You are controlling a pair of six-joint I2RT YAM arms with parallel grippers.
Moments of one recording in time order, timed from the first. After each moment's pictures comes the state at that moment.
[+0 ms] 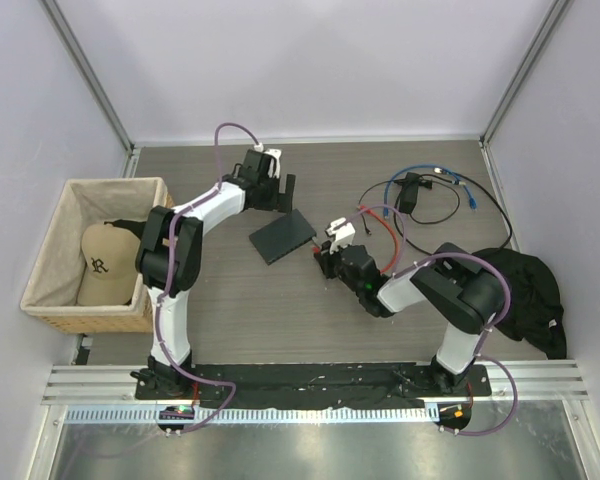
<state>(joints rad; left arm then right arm) -0.40 2.05 1.53 -0.30 0.04 -0.20 0.77 1.75 0.51 0.93 0.21 0.18</state>
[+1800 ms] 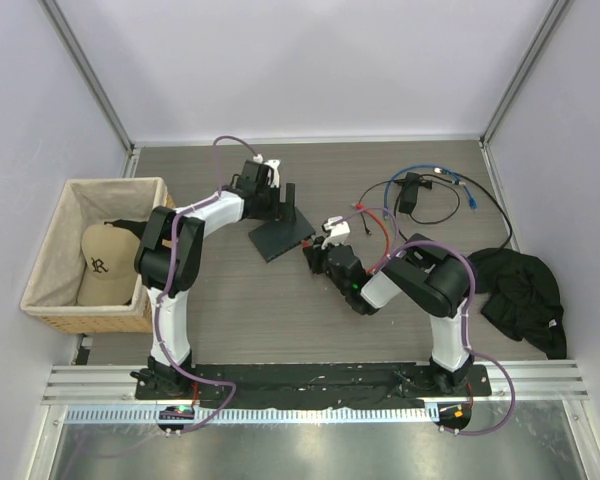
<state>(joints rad) -0.40 2.05 1.41 -0.21 0.17 -0.26 0.81 1.96 0.63 1.08 0.31 0.35</state>
